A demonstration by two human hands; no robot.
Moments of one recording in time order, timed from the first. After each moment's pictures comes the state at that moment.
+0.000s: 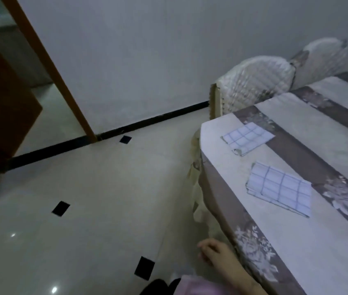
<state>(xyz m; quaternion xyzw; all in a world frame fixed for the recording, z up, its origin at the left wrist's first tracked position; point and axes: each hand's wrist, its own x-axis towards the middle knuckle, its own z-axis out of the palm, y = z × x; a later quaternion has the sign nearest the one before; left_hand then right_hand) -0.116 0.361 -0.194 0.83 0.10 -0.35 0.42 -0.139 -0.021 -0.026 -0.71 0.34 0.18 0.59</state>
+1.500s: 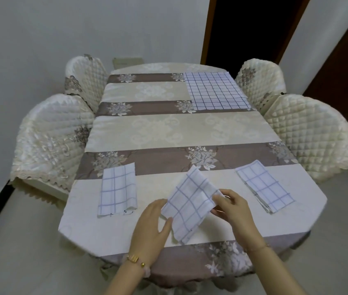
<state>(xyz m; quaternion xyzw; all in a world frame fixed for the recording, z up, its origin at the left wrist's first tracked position) 0.104 -0.109 0.077 0.61 -0.69 -0.27 0.28 -0.111 -0.120 0.099 -0.30 0.62 -0.48 0.54</state>
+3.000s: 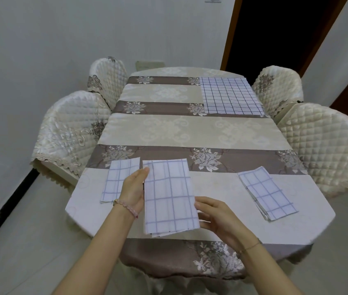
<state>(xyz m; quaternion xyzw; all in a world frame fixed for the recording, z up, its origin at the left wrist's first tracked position) 0.095 -0.160 0.127 0.53 -0.21 -0.60 0.57 -0.121 -0.117 0.102 -0.37 0.51 -0.31 0.71</state>
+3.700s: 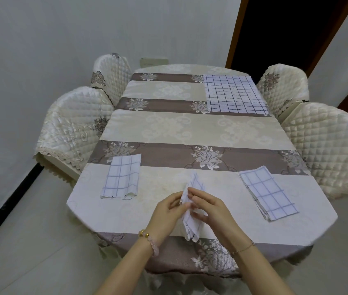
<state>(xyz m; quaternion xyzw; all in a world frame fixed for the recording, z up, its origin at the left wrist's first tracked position) 0.036 -0.102 0.101 0.53 -0.48 -0.56 0.43 -0.109 -0.116 0.097 -0.37 0.50 -0.39 0.68</state>
